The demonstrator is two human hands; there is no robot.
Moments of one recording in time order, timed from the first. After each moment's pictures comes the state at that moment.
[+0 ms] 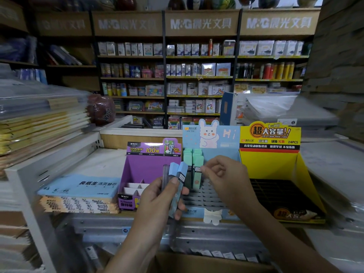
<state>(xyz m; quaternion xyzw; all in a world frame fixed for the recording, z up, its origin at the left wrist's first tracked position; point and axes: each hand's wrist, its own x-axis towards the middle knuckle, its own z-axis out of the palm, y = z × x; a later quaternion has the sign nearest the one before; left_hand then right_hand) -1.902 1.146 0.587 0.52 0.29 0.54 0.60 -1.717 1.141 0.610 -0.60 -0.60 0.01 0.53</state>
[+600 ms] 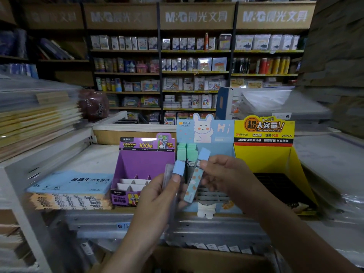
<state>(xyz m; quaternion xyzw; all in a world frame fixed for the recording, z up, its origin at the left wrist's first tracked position) -1.894 1.139 0.580 0.56 0.27 0.53 0.58 -1.708 1.115 0.627 -0.49 -0.52 0.40 0.58</state>
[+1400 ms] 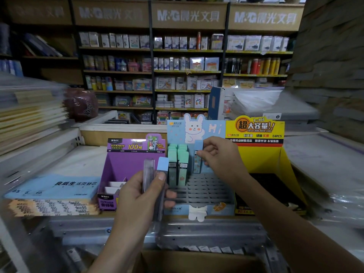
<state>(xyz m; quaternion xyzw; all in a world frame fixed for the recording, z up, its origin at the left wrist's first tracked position) -1.898 1.145 0.589 0.54 0.29 0.57 0.54 -1.669 1.175 0.629 -0.58 -0.62 0.01 0.52</state>
